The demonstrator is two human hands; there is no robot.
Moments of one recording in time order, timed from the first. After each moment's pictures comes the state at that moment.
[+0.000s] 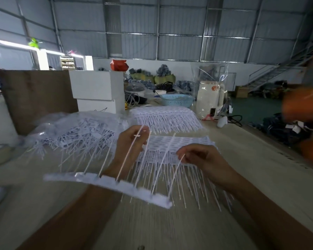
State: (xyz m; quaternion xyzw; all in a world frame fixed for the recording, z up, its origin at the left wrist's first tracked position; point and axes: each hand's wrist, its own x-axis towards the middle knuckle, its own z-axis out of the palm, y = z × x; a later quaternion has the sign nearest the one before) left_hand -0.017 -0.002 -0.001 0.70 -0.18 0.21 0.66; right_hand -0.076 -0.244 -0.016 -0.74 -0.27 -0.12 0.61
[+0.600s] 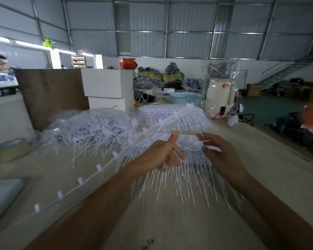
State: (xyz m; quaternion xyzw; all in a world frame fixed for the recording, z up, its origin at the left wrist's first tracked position) left_hand -0.042 -0.024 0.001 0.82 -0.24 -0.07 0.51; right_hand -0.084 -0.240 -0.008 -0.84 -0.13 -0.28 0.45
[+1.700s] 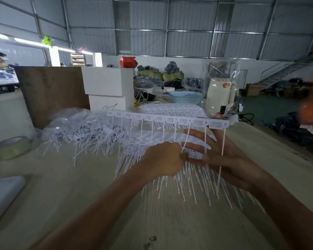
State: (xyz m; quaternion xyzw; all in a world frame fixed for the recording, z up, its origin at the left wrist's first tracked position) left_hand -0.070 -0.042 0.019 0.95 -0.25 0.09 0.15; right_hand -0.103 -0.244 0.008 -0.58 -0.34 0.08 0.73
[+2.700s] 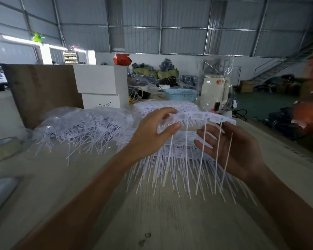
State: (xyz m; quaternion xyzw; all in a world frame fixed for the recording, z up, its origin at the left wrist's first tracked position) left_hand -0.053 -0.020 0.034 0.81 -0.34 0.24 0.42; right_hand -0.100 -0.258 0.017 -0.42 -0.23 0.08 0.87
